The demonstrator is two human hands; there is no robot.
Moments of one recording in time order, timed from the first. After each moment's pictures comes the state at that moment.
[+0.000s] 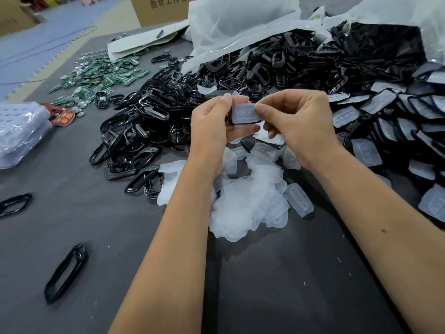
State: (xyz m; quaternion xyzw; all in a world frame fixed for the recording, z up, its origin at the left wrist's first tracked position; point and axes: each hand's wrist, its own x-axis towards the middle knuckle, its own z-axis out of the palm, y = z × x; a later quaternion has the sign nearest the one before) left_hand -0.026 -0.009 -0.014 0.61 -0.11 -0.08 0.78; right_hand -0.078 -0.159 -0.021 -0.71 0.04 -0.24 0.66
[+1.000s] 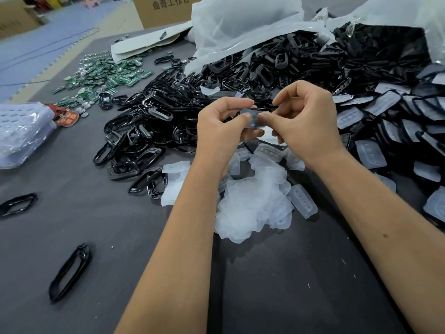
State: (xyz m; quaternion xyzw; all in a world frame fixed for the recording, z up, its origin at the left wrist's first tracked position) left_hand -0.028 -0.010 -0.021 0.64 -0.15 -0.07 0.75; right_hand -0.080 -0.159 -0.021 -0.79 0.08 -0.28 0.55
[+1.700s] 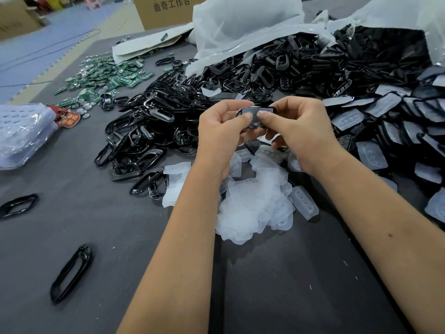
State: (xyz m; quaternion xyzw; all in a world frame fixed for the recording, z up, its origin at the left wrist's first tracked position) left_hand -0.029 -0.009 -0.018 0.61 -0.12 -0.10 0.78; right_hand -0.077 -0.153 -0.022 -0.70 0.10 -0.19 0.68
